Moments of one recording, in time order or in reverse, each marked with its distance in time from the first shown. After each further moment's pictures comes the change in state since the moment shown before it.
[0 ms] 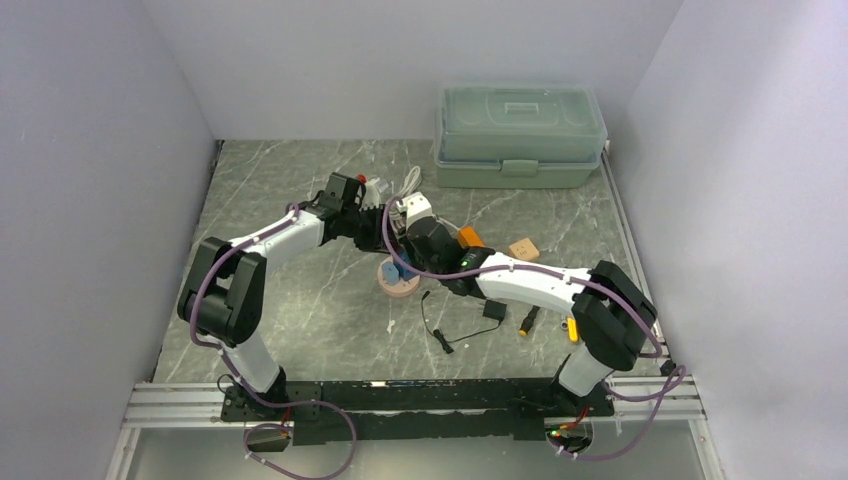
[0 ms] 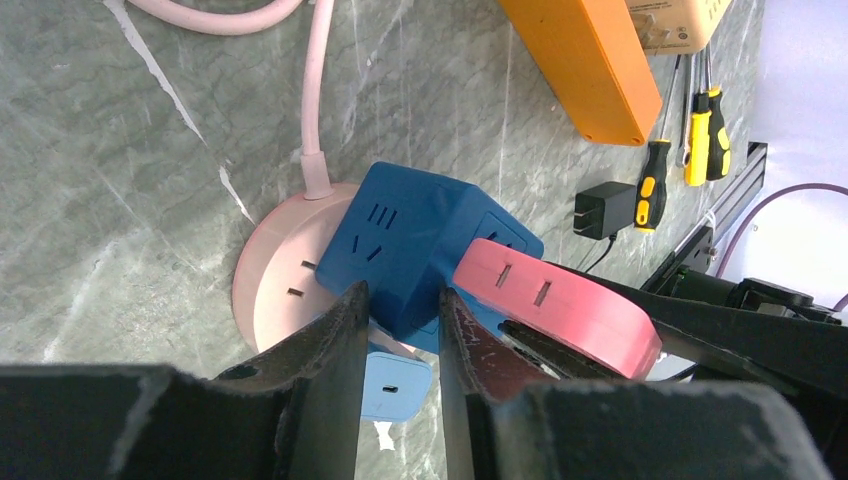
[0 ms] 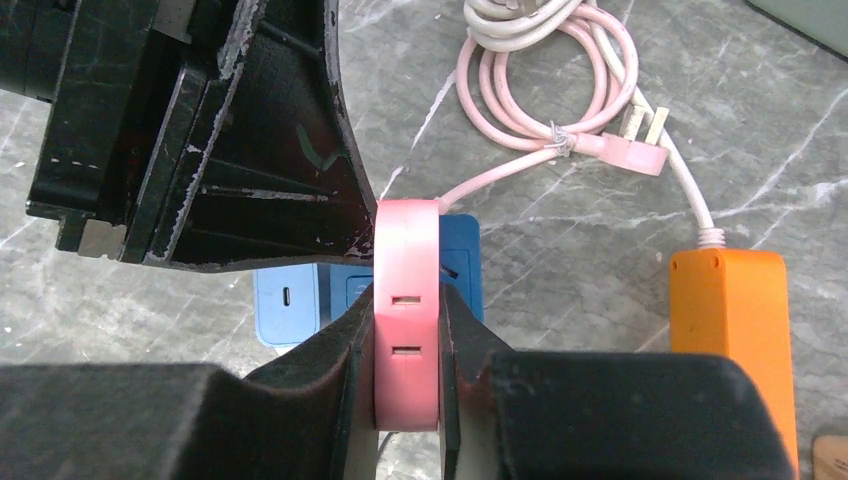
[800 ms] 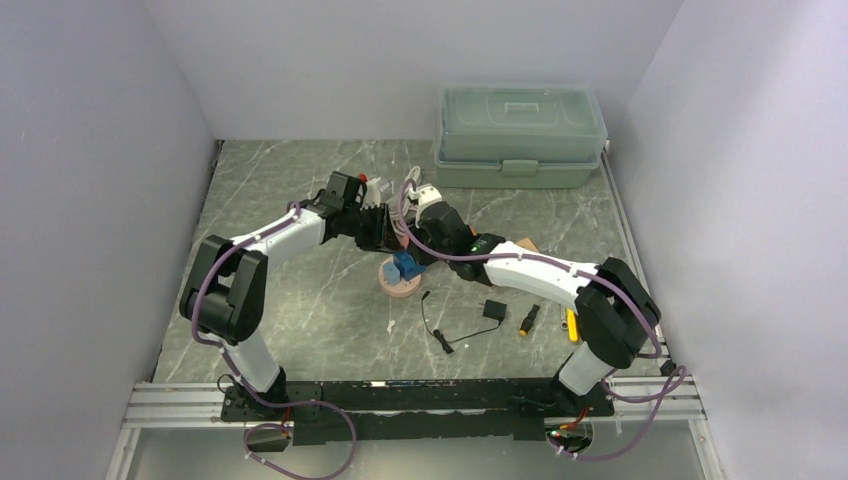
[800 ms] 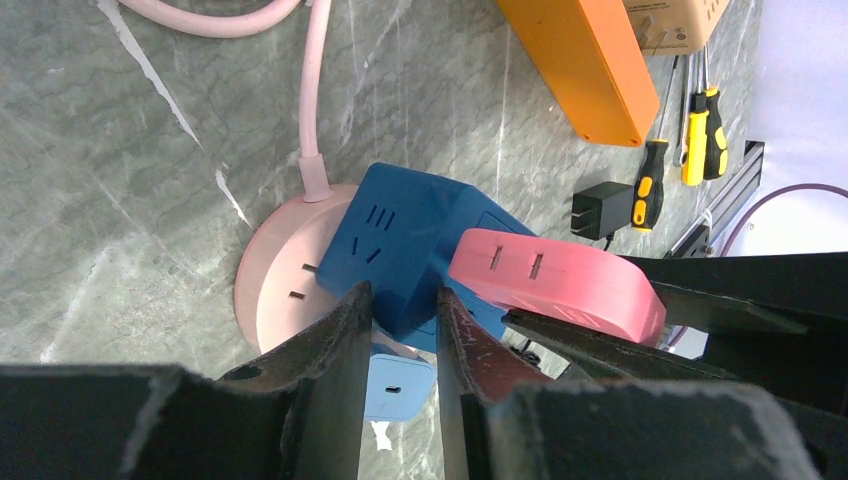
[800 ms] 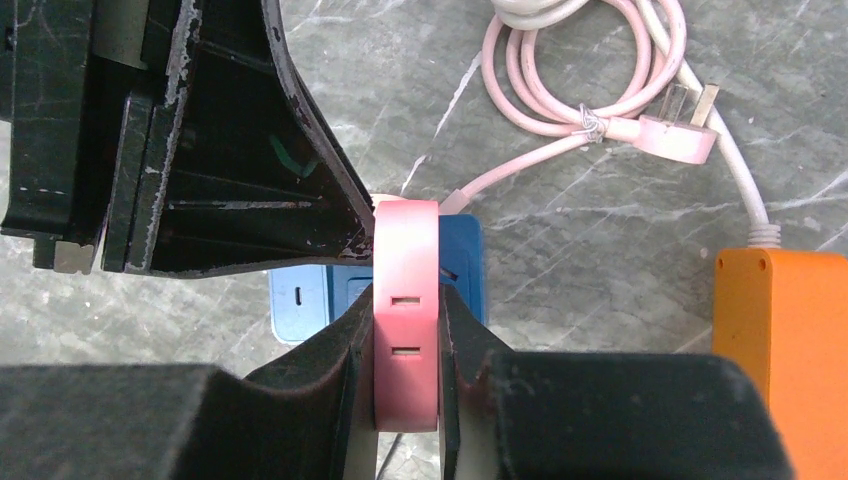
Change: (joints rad) left arm 0.000 0.015 0.016 -0.014 0.003 0.000; right arm -0.100 -0.001 0.027 -0.057 -0.186 0.061
